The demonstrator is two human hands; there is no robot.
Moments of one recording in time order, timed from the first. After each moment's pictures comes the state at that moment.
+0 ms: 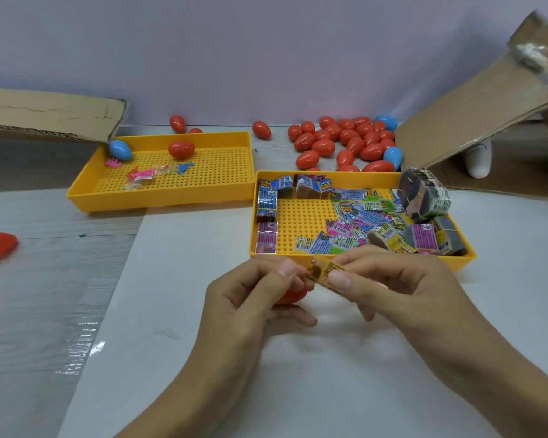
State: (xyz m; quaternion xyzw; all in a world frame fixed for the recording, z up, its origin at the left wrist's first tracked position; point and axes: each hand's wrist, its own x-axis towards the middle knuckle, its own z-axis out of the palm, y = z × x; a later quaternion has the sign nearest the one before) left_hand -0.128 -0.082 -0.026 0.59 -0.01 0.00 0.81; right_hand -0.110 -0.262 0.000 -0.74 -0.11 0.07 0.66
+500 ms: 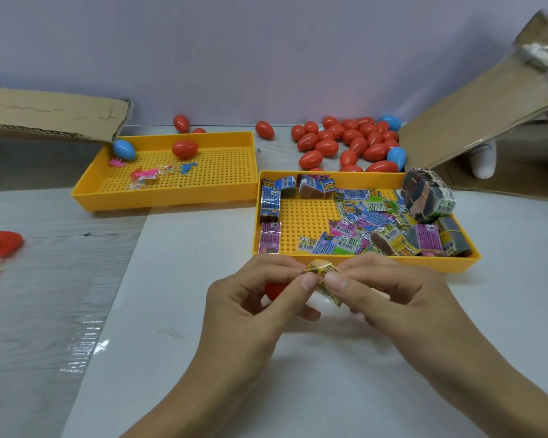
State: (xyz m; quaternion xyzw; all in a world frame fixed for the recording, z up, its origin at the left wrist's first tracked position) left_hand -0.127 -0.085 -0.029 0.63 -0.04 0.07 0.77; right_hand -0.116 -0.255 -0.004 -0.77 -0.10 0.06 0.62
